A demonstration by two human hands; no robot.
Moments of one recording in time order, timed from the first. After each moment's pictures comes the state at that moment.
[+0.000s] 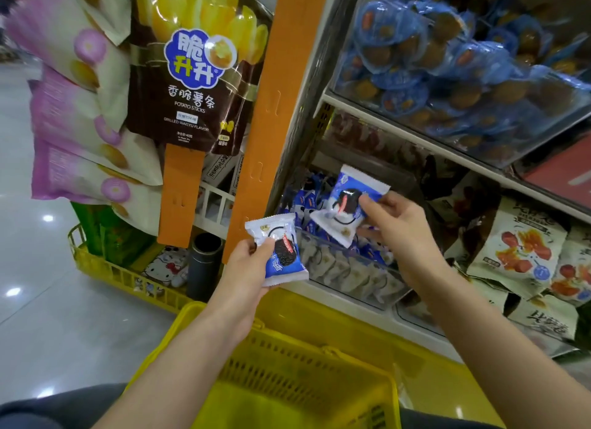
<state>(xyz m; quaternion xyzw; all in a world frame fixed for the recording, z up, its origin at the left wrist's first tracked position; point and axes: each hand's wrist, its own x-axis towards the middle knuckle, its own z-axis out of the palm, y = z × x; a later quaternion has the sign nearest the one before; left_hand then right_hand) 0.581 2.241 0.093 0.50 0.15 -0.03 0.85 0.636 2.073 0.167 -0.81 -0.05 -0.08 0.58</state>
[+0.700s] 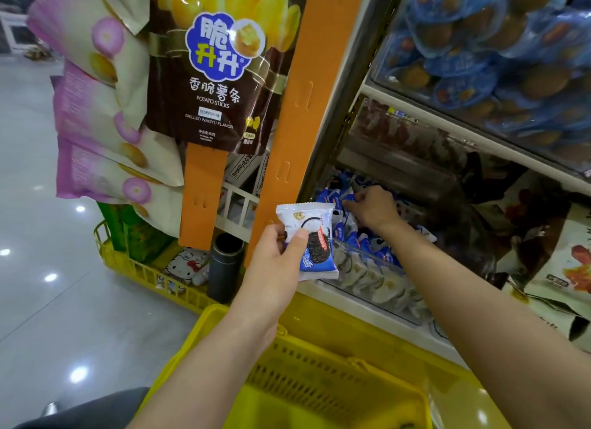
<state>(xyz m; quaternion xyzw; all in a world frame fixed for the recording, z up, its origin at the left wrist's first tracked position) 0.589 2.249 0.105 0.58 0.11 0.03 0.81 0.771 2.100 0.110 -0.98 -0.01 -0.05 0.19</state>
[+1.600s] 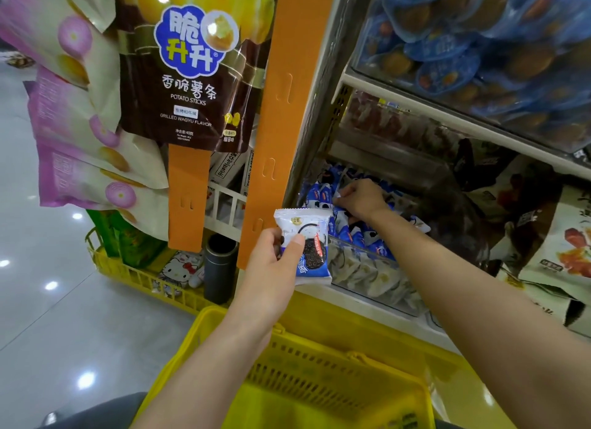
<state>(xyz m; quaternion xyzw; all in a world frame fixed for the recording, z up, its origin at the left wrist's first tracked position) 0.593 2.241 0.092 0.63 0.10 0.02 0.77 0.781 2.100 0.106 -0.95 0.00 0.02 0.31</state>
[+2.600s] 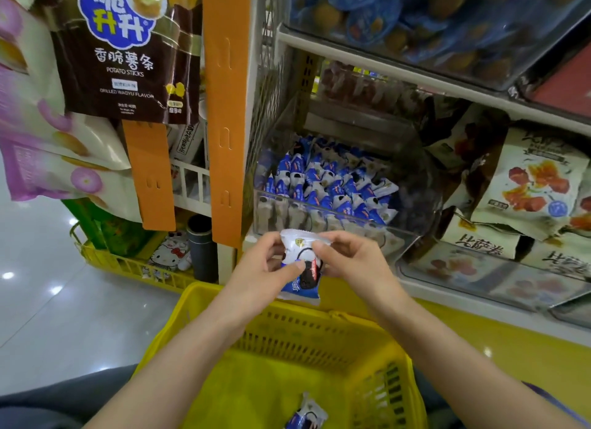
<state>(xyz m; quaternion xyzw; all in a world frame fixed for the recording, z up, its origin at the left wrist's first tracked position) 0.568 2.213 0.071 0.70 -0.01 -0.05 0.71 0.592 2.068 0.084 -0.77 -0.04 0.07 0.63</state>
